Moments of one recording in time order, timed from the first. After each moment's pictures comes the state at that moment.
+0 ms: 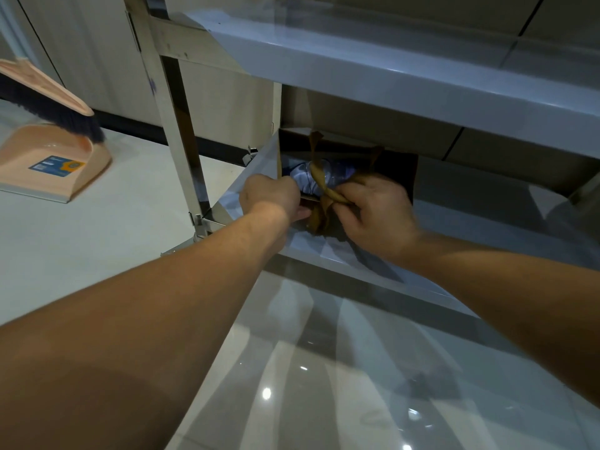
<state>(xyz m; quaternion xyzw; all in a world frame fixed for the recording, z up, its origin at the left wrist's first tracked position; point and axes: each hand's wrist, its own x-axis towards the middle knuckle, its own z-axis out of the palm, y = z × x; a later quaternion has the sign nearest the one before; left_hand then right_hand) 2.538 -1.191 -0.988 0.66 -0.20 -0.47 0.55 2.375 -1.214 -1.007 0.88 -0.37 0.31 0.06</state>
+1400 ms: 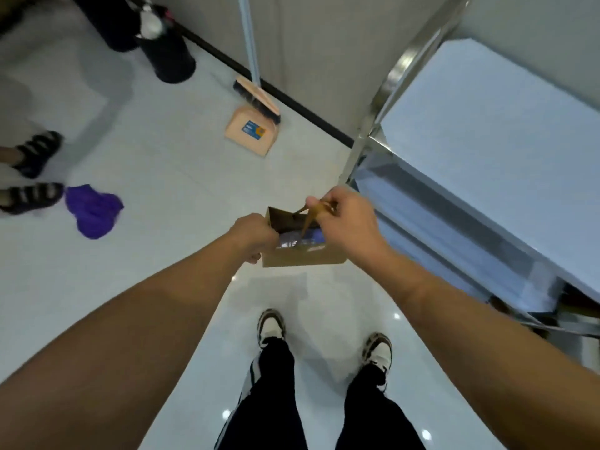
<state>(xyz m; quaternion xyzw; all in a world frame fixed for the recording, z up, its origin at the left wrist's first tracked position) 2.752 -0.922 -0.458 0.84 -0.26 -0.48 0.01 2.598 -0.989 -0.416 0.74 -0.53 0.10 -0.41</state>
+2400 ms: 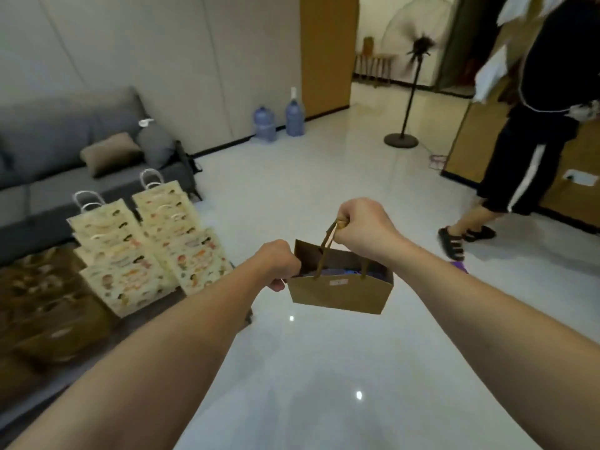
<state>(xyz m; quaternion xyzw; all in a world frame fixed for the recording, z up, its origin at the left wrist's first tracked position) 2.453 -0.468 -0.222 0.84 0.42 -0.09 0.34 2.549 -0.616 -0.153 0.87 0.37 -0.12 -0.31</state>
